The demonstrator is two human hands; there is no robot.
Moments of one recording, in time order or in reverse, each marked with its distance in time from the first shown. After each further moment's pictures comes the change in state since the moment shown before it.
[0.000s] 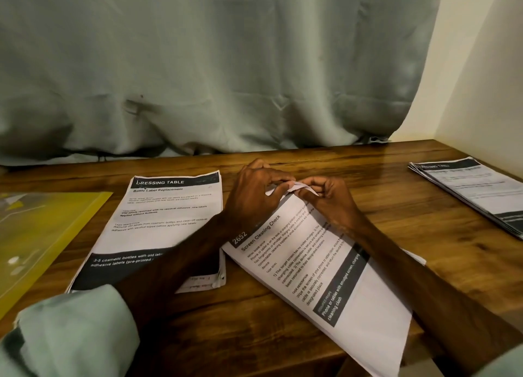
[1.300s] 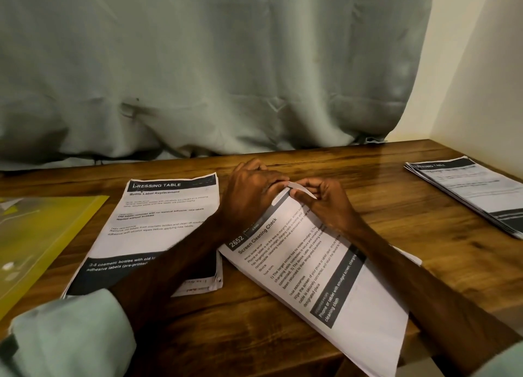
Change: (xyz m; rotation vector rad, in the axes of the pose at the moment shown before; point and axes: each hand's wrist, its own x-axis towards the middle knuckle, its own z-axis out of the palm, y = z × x) left_hand 0.004 -0.011 0.002 0.158 0.137 0.234; right_hand -0.001 0.001 -0.003 -0.070 -0.018 -0.048
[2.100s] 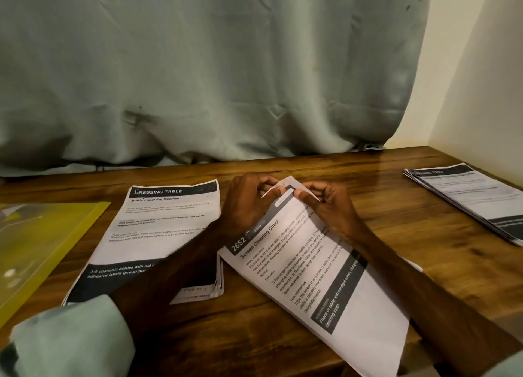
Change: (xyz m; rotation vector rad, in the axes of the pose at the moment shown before) left_hand 0.005 -0.002 0.001 -0.369 -0.196 -0.453; right_hand 0.000 -0.008 -0.001 0.102 0.042 0.001
